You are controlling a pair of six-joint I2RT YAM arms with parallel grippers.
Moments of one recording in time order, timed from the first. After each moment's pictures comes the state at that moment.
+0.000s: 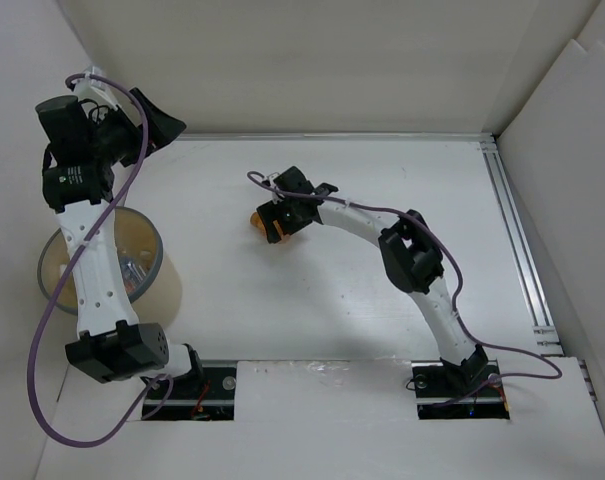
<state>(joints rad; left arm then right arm) 0.29 1.38 1.75 -0.70 0.60 -0.43 0.75 2.36 1.96 -0.53 -0.14 0.18</state>
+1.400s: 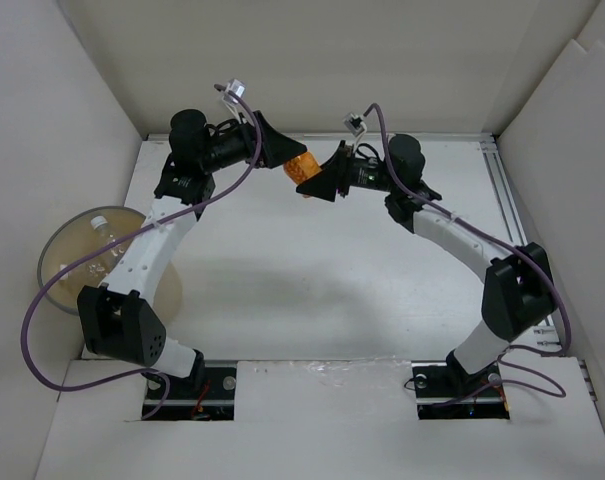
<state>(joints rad) -0.26 1.45 1.37 0.09 0.81 -0.68 0.48 1.63 1.27 0.45 -0.88 0.69</state>
